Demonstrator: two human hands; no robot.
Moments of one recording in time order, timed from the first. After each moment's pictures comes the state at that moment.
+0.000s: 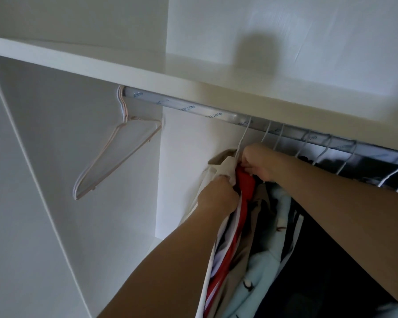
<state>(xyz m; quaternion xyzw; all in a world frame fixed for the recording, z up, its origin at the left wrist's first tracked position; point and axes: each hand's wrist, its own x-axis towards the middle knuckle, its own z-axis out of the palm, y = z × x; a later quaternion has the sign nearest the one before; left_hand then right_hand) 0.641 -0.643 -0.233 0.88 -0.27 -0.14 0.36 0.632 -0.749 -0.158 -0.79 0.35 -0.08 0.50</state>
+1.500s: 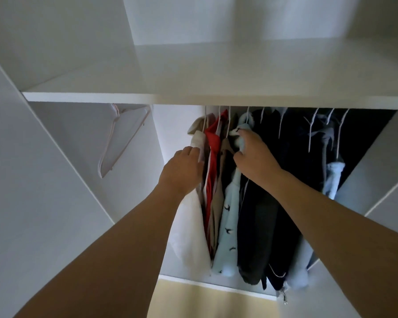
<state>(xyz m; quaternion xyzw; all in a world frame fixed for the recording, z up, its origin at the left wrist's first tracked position) 0.541 -0.549 -0.180 0.88 -0.43 0.11 0.16 0.427 -0.696 -0.147 -0.91 0.23 -0.20 0.30</state>
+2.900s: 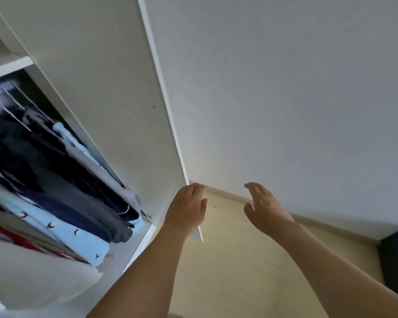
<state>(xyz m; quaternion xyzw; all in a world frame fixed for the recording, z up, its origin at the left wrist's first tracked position) 0.067 -0.389 -0.280 0.42 -0.89 -0.08 0.16 -0.122 -0.292 -0.247 -0.57 0.77 -0.17 0.21</state>
